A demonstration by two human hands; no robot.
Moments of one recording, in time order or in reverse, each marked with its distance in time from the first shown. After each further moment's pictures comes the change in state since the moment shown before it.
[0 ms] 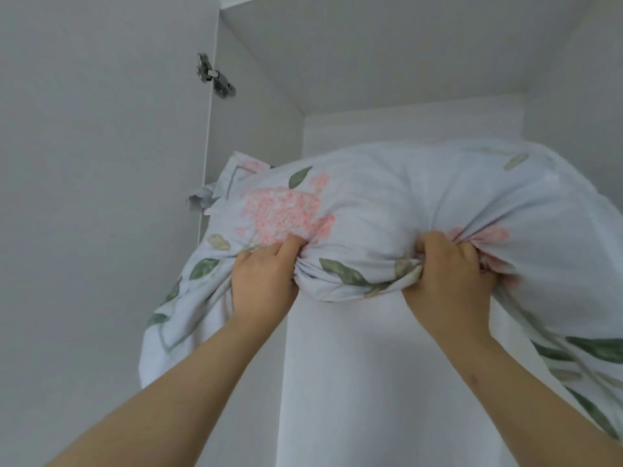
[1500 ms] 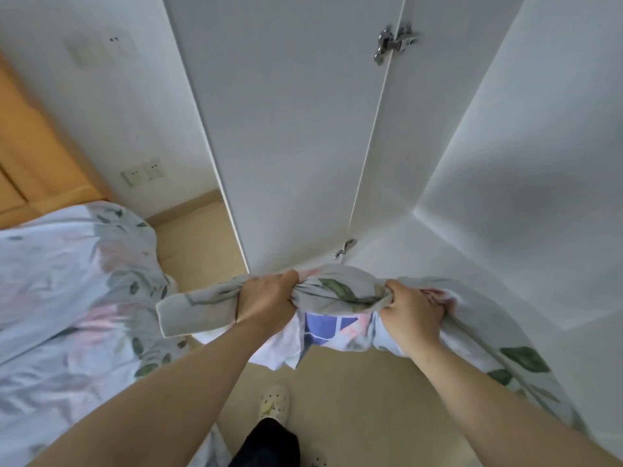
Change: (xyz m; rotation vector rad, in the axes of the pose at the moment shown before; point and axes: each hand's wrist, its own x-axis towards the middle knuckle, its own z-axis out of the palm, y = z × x) left_hand -0.479 -0.091 -0.182 0.199 -1.195 -0.635; right_hand -0.439 -0.184 -0.072 0.450 -1.577 0.048
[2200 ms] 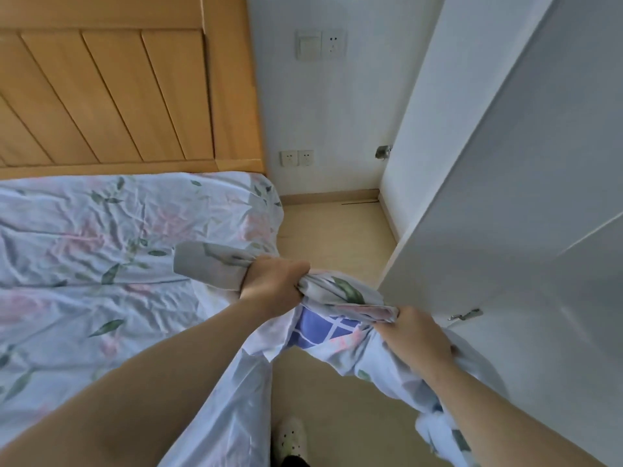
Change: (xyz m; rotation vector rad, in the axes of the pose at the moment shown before) left_hand -0.045 -0.223 -0.092 0.080 0.047 -0.346; right_hand 0.033 -0.238 0.072 0.100 -0.498 -0.319
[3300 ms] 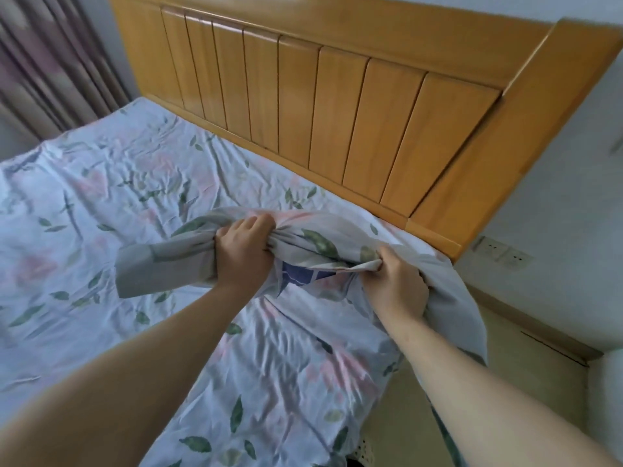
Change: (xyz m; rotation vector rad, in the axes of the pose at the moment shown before) left_hand -0.015 -0.326 -0.080 0.193 0.743 -0.868; right_hand 0.186 -0.403 0.110 0.047 0.019 -0.895
